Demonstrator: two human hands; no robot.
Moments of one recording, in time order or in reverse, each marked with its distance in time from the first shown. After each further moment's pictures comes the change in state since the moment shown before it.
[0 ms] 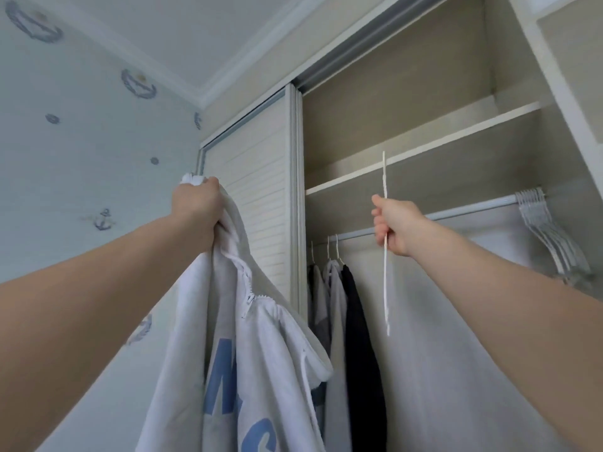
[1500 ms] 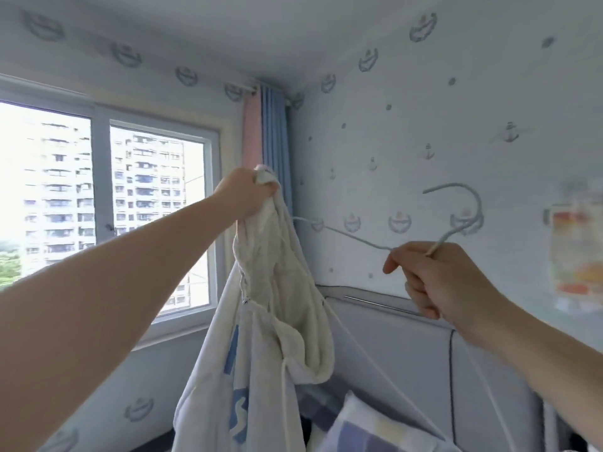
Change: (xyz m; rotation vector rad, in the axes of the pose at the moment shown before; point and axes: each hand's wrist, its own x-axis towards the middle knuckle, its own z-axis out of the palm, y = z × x) left_hand -0.353 0.566 -0.523 2.038 0.722 -0.161; right_hand -0.672 -0.072 0.255 0.683 -1.603 0.059
